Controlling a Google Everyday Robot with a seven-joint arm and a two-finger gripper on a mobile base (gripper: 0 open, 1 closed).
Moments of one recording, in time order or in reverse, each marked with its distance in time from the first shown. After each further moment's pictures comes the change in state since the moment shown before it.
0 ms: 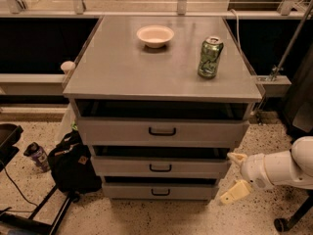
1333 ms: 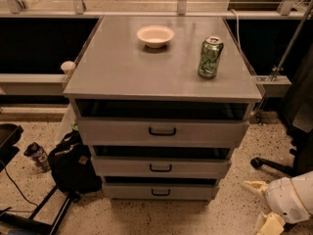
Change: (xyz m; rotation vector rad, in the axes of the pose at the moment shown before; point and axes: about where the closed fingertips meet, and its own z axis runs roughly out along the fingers) arm 0.038 0.097 -0.060 -0.230 0.071 -0.012
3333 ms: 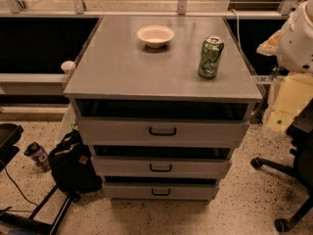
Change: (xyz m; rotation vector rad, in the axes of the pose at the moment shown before) arm -0.286 0.019 -0.216 0.446 0.524 -0.301
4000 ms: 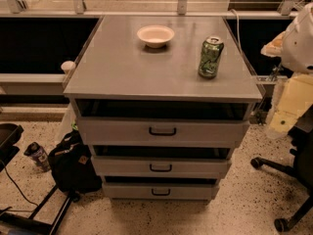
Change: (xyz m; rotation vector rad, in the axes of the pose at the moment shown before) arm 0.009 -0.001 0.001 -0.002 -0.003 0.021
